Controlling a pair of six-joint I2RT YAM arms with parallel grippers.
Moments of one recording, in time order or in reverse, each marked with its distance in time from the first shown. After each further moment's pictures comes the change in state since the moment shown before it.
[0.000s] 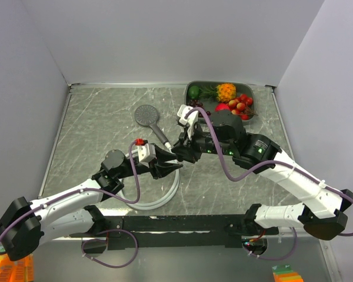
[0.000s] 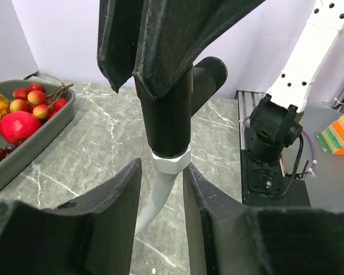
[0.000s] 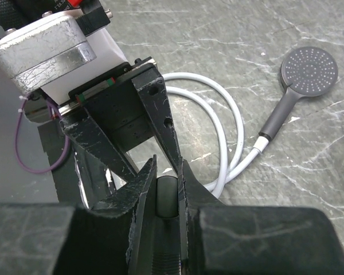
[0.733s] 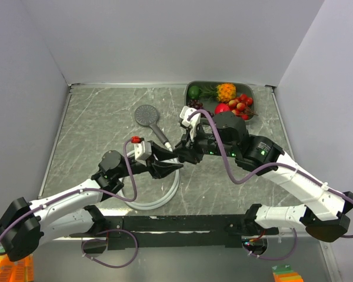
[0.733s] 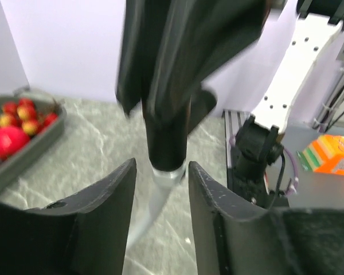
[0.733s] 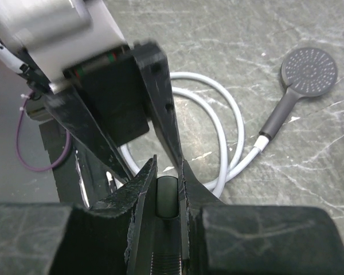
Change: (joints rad) left arm 0.000 -0.002 0.000 0.064 0.016 -0.092; right arm -0.002 -0.029 -0.023 0.010 -0.004 -0.003
